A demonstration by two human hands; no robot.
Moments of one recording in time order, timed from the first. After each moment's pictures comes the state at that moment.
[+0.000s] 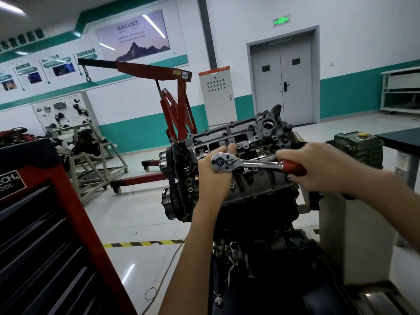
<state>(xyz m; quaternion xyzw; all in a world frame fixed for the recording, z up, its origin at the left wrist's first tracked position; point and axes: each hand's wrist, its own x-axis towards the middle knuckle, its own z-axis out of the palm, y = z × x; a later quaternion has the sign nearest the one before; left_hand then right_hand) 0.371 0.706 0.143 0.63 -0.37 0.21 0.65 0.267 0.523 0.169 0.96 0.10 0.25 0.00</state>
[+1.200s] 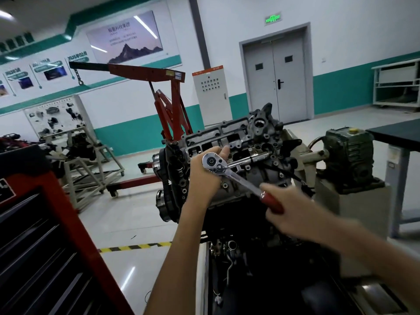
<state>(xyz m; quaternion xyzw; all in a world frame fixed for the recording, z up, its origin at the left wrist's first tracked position) 0.385 0.706 0.144 0.66 -0.41 0.21 0.60 0.253 0.566 0.102 0.93 0.09 0.23 -0.28</state>
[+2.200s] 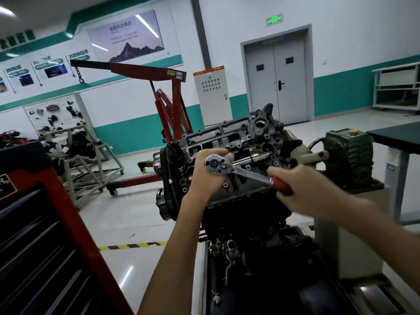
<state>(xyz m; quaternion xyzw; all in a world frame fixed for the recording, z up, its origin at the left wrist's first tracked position) 0.392 0.708 0.148 0.69 -0.44 0.18 0.54 0.260 0.538 0.124 0.96 0.08 0.26 -0.11</state>
